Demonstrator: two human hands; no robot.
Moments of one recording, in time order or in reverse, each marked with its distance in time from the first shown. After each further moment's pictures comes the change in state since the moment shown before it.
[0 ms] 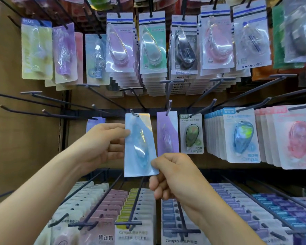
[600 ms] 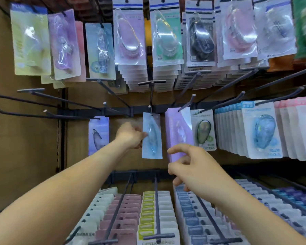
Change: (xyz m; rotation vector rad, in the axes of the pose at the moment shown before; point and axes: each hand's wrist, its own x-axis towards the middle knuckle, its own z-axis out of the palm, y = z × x) left_hand 0.130 -0.048 0.003 0.490 0.217 0.019; right_hand 0.037 0.013 0.000 -0.479 0.197 -0.063
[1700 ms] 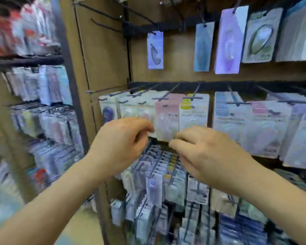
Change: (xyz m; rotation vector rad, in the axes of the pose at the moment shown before) left_hand -0.344 -0.062 -0.089 0.710 0.100 0.521; right_hand -0.166 0.043 0.047 -0.736 -0.187 -1.044
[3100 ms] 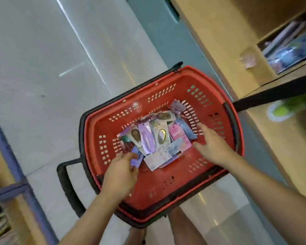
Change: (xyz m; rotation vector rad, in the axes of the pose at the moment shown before) left_hand -0.871 -0.148 0.196 -0.264 -0.945 -1.798; right_hand -0.150 -0.616 0.657 0.867 -1.456 0.363
